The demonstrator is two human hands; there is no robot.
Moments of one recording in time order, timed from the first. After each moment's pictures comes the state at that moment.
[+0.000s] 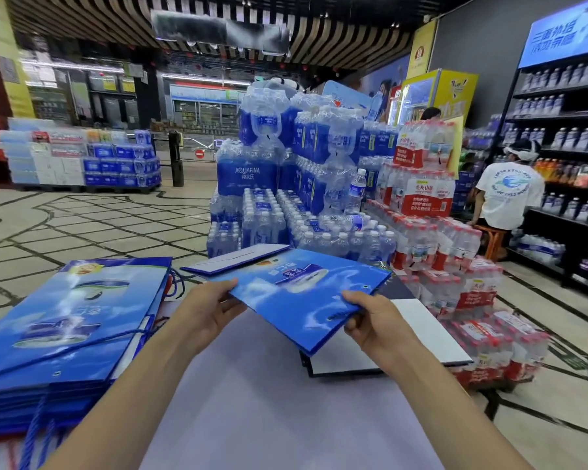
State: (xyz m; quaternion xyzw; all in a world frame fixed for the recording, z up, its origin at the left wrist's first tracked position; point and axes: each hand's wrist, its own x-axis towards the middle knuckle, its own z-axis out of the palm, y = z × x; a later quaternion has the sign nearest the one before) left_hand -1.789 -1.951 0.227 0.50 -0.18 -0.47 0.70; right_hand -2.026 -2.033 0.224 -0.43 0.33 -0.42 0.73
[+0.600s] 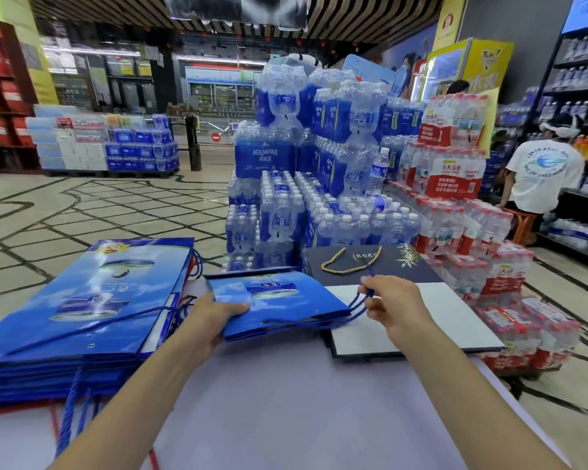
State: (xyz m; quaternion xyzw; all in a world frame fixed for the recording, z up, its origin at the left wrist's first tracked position) left_hand -1.764 -1.930 0.170 0.65 -0.21 -0.39 0.62; right_hand -2.009 -2.049 0.212 -0.46 0.47 -0.43 0.61
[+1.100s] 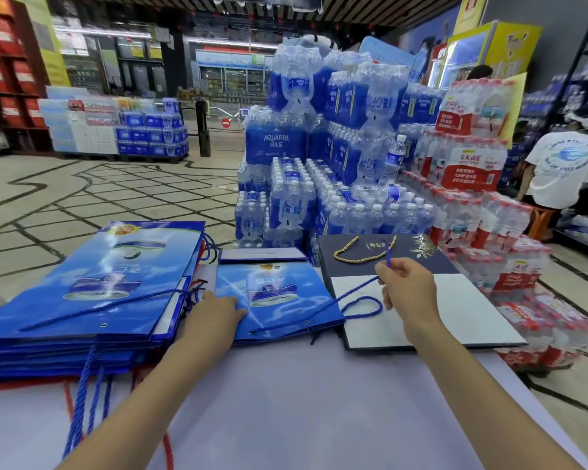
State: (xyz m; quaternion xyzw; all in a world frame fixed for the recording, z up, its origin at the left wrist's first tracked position) left_hand -1.752 -1.914 0.145 0.85 -0.53 0.03 0.03; right_hand -2.004 -2.063 0.190 -0.61 0.48 -0.48 0.41
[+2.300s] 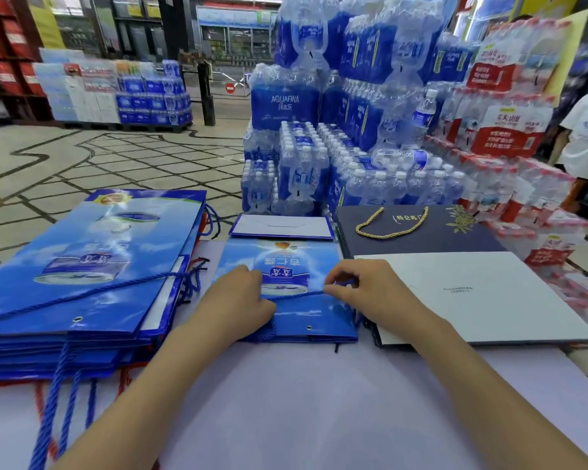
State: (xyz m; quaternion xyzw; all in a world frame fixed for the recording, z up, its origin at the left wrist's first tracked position) left_hand -1.751 -1.941 0.140 0.83 -0.53 -0.04 0.16; right_hand -1.942 -2.071 0.146 -0.89 0.30 -0.23 0.26
